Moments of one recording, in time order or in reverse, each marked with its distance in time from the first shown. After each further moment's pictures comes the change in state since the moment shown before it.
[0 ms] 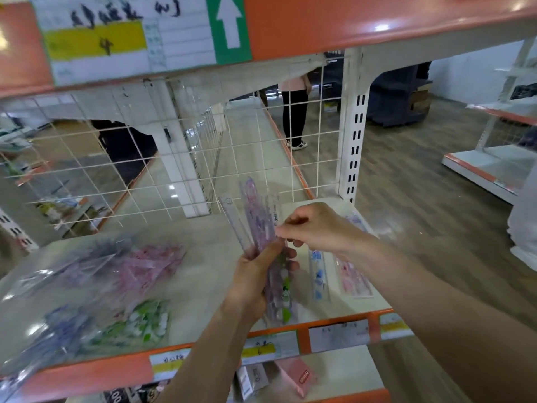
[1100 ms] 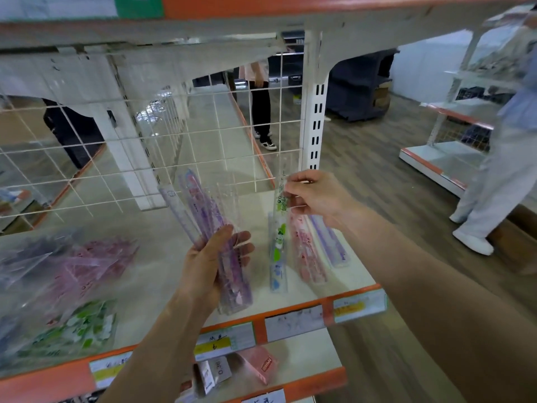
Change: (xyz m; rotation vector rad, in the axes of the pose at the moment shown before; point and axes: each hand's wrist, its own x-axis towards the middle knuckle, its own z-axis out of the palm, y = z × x) left_hand 0.006 -0.003 -0.007 0.042 0.101 -0.031; right_hand 0.011 0.027 -0.054 0.465 0.256 0.083
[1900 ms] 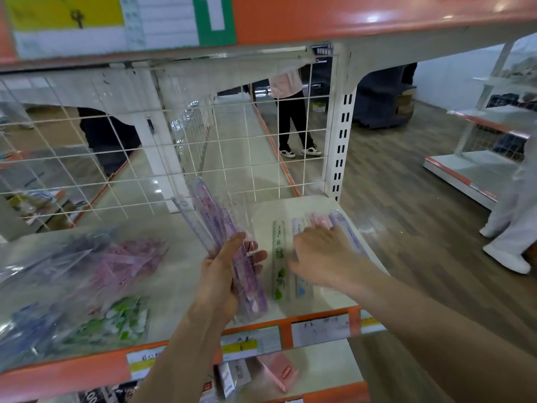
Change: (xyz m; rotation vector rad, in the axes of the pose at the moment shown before) left_hand -0.012 0.009 -0.010 -0.038 0.114 0.005; right_hand -0.049 0.024 0.047 -1.511 -0.217 -0.224
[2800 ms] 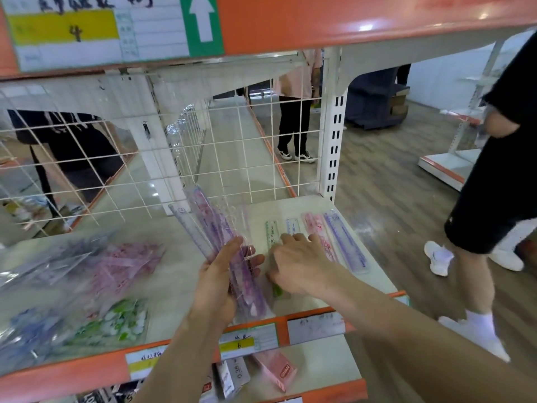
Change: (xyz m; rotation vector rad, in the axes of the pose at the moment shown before) left_hand -0.005 -0.003 0.000 -0.061 -0.012 -0.057; right_hand 0.007 -0.019 0.022 -0.001 -0.022 -0.038
